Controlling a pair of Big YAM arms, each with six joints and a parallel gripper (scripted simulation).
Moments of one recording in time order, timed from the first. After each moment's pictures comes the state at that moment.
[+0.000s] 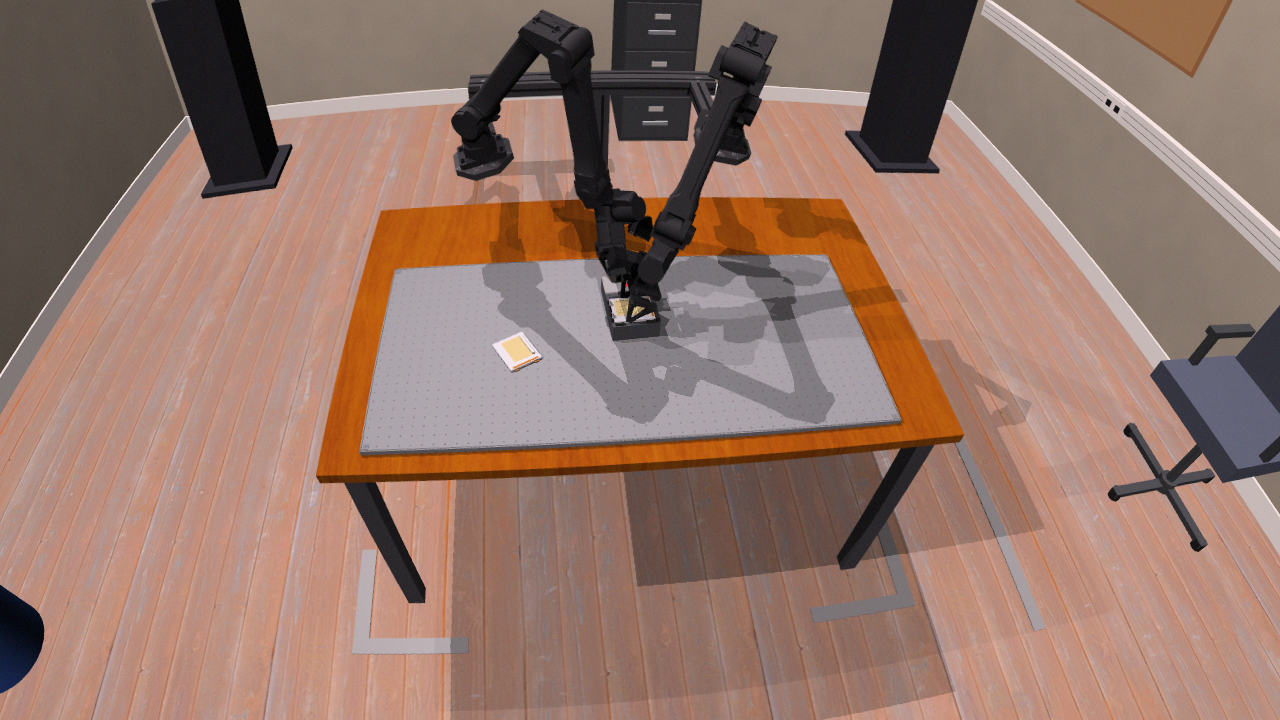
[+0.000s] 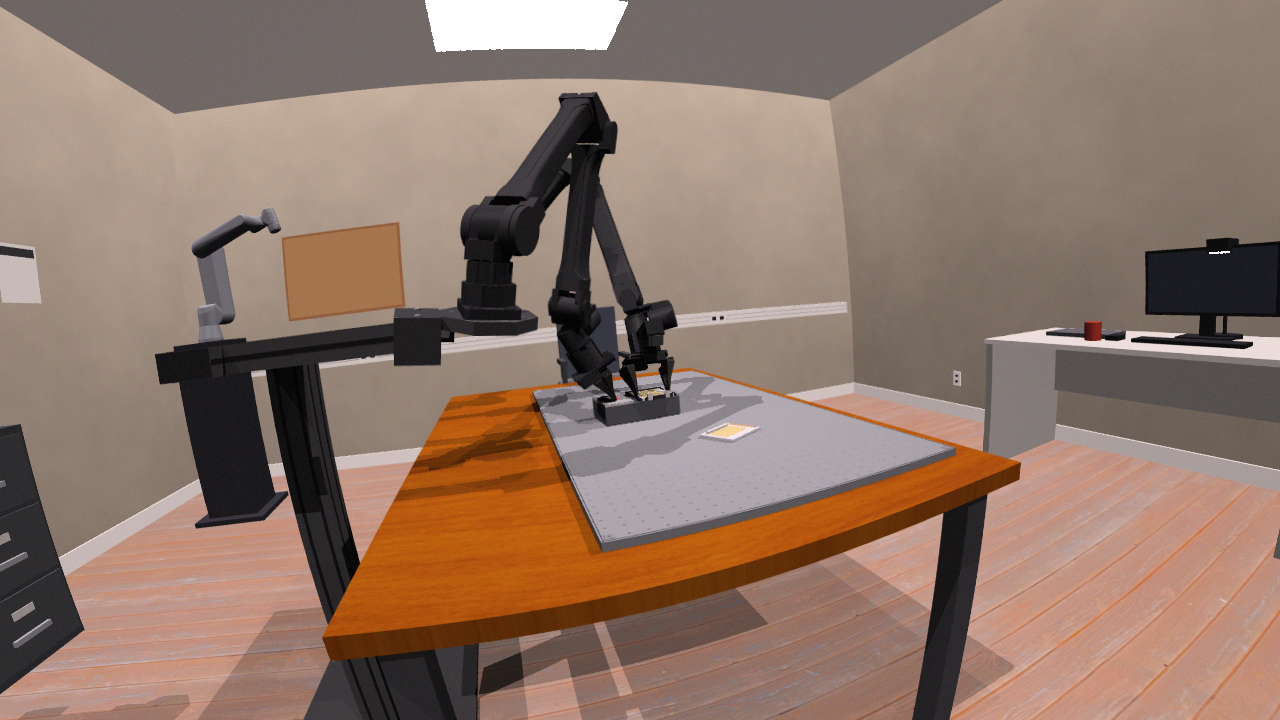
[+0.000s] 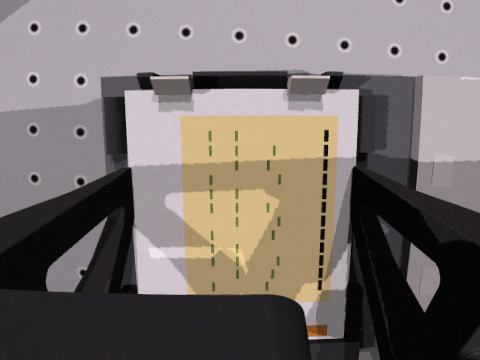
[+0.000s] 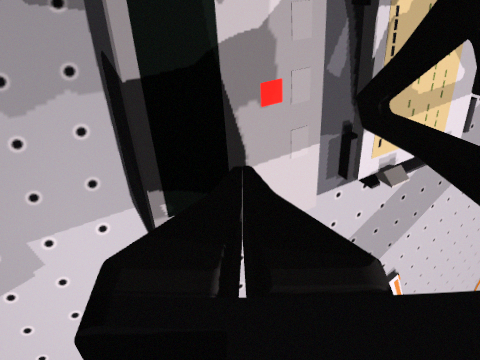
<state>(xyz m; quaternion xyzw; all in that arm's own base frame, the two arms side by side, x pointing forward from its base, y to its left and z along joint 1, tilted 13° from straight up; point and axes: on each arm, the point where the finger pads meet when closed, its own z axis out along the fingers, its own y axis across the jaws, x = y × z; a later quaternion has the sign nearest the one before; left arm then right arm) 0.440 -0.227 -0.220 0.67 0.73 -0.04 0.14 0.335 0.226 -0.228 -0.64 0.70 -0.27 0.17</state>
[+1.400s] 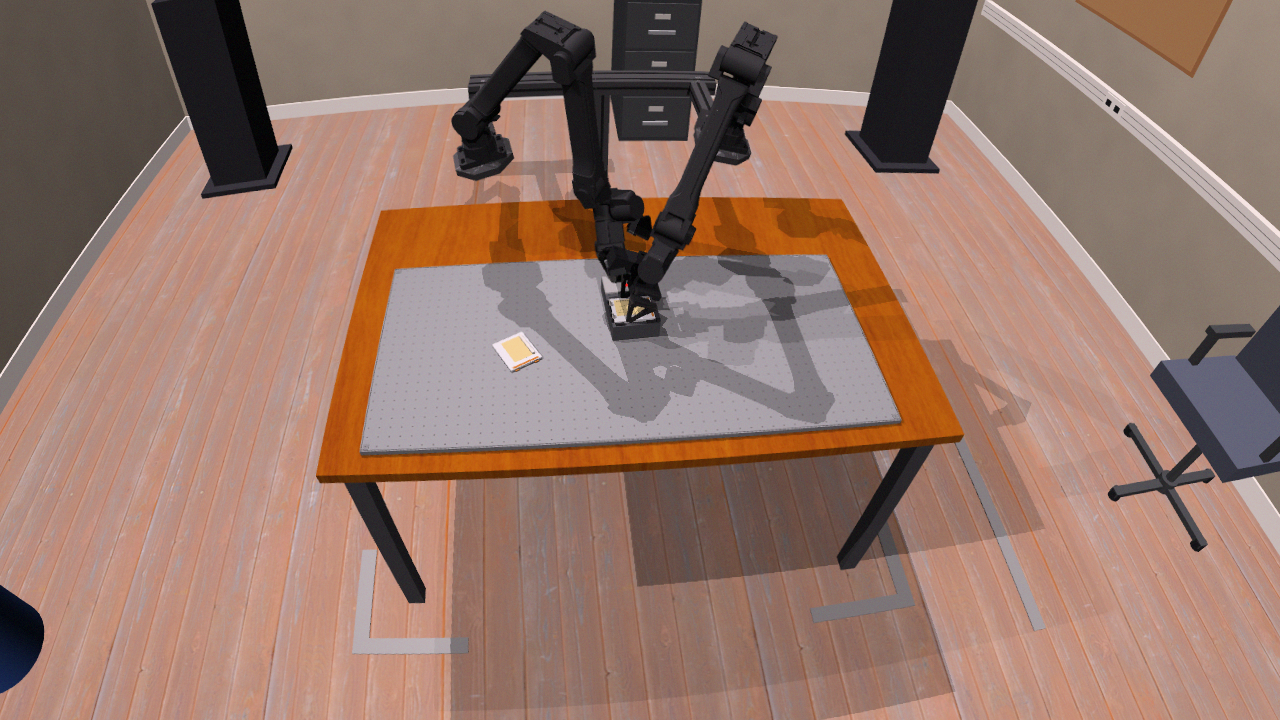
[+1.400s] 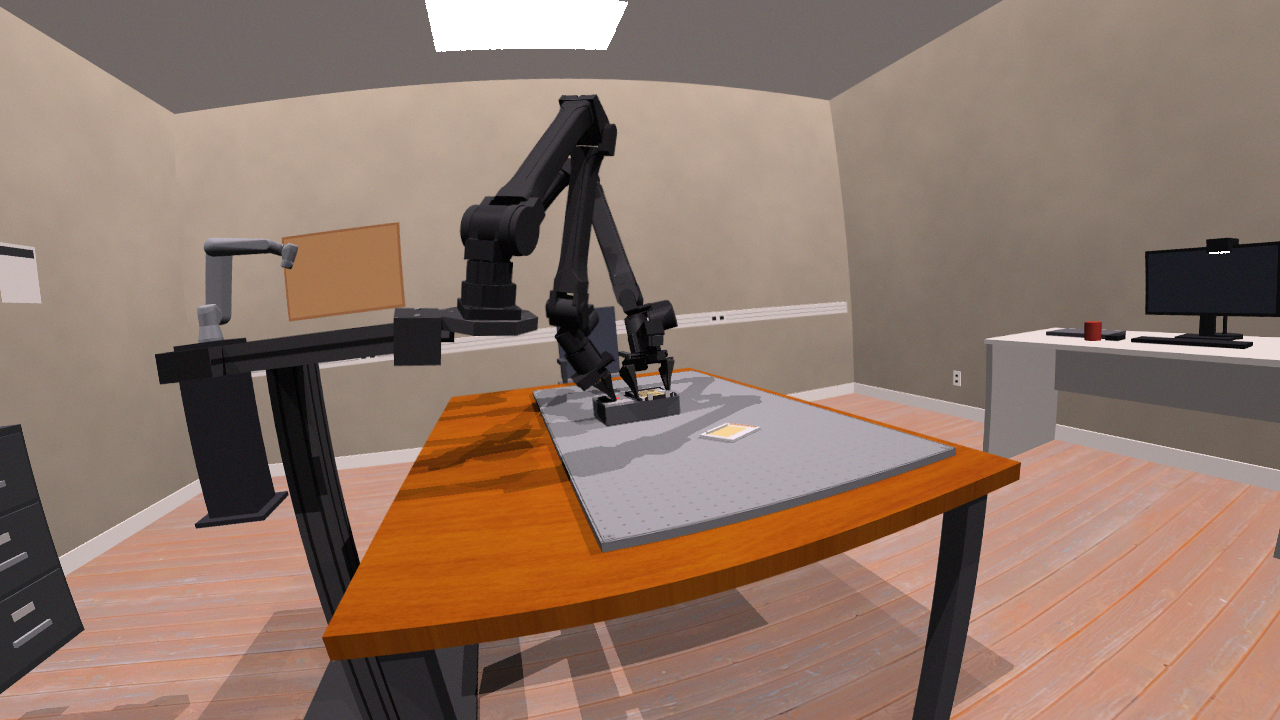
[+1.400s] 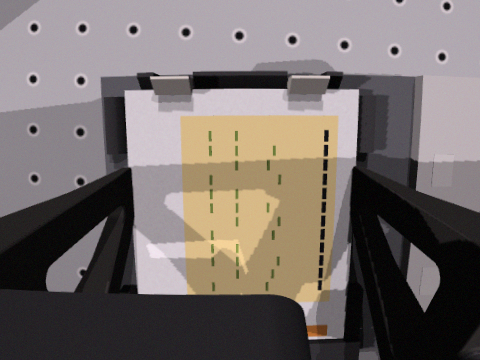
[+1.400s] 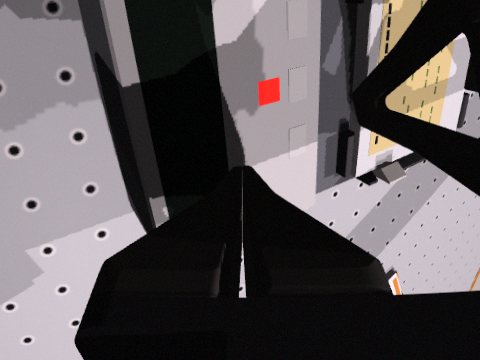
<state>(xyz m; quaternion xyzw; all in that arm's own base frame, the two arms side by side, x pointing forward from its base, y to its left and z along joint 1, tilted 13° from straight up) 0.440 -0.227 -0.220 0.67 0.73 -0.04 0.14 0.335 0.226 -0.228 -0.63 0.70 -0.27 0.19</state>
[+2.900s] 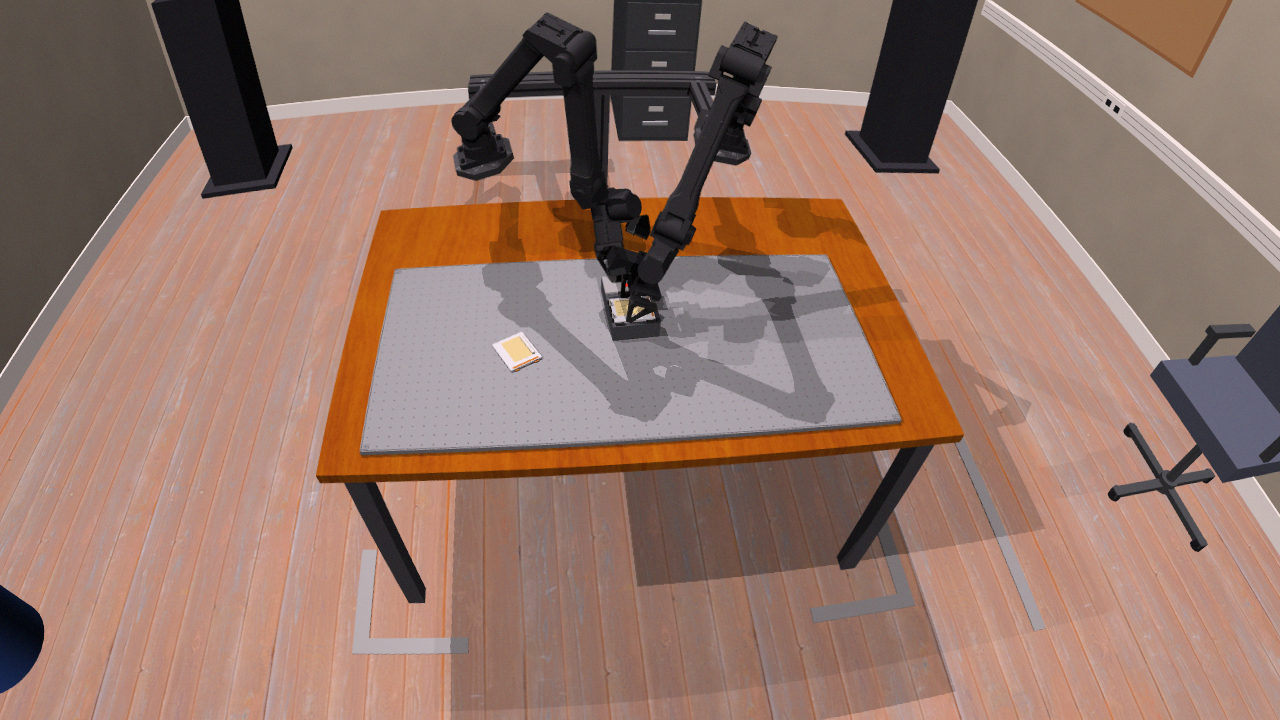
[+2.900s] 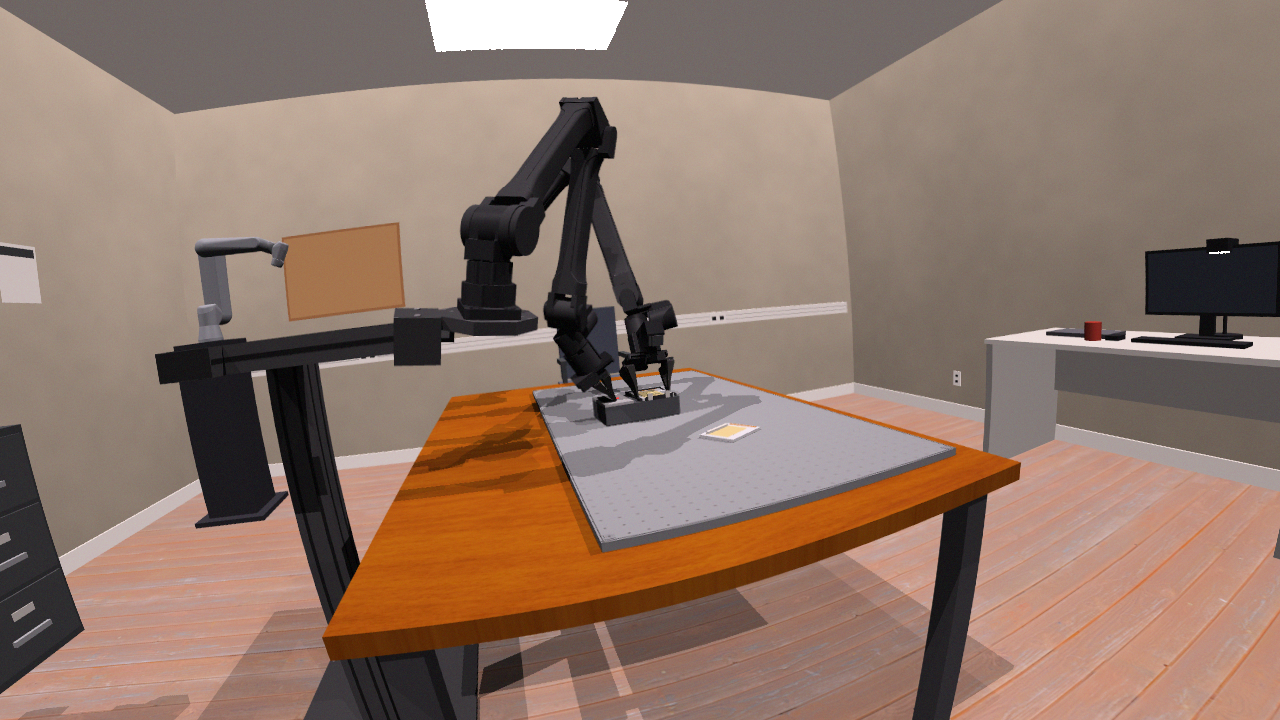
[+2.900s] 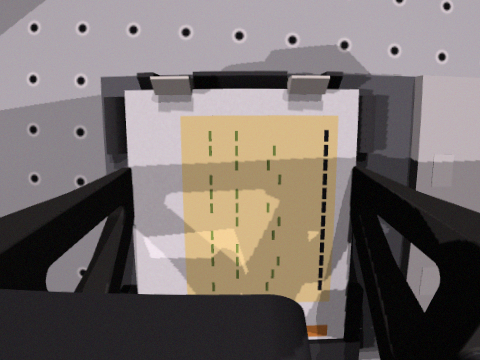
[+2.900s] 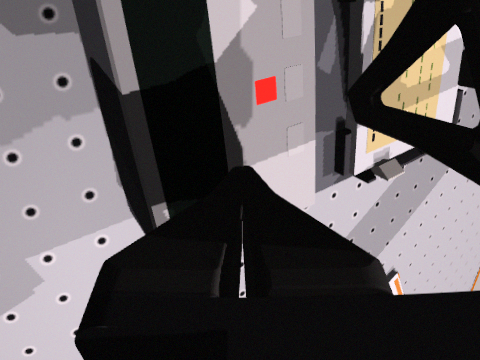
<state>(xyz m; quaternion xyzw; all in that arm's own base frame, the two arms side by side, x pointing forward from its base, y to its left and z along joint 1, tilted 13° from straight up) 0.440 -0.227 -0.220 0.67 0.73 -0.04 0.14 0.335 0.225 -0.228 -0.63 0.70 -0.27 0.21</state>
